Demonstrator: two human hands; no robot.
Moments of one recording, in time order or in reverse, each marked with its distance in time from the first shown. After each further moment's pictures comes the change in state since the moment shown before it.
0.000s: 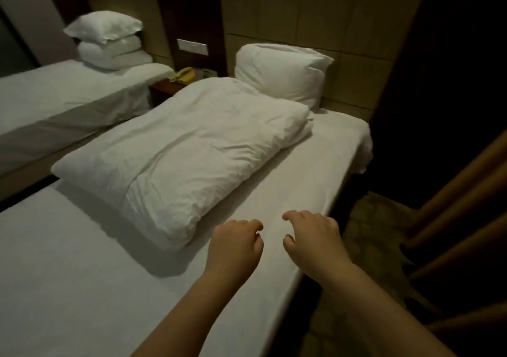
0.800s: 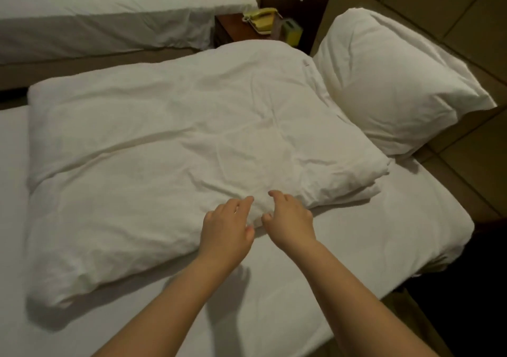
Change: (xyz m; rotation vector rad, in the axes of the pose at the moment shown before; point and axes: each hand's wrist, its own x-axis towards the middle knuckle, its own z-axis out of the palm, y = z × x) left_hand 0.422 -0.071 0.148 -0.033 0.009 -0.590; right_hand 0.526 0.083 0.033 -0.006 -0.384 -0.306
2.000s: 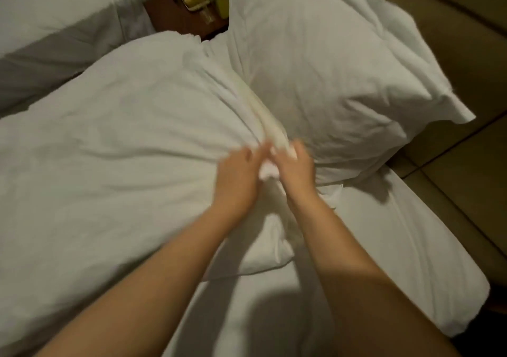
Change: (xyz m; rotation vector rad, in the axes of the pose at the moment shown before) left_hand 0.423 0.334 0.175 0.187 0.131 0.134; right_hand 0.341 0.378 -0.182 1.210 0.204 0.149
